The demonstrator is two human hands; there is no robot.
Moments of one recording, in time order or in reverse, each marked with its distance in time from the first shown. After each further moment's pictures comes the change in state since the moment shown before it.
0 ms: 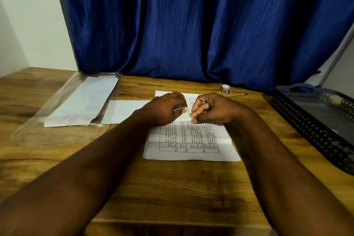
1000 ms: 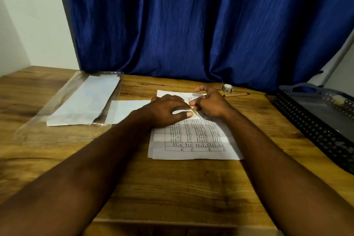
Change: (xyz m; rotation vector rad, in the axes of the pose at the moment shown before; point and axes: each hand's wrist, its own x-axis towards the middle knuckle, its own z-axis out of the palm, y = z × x) left_hand -0.015 0.000 -0.007 -0.040 -0.128 -0.091; right_hand 0.035 -0.003 0.030 0.334 0.375 0.135
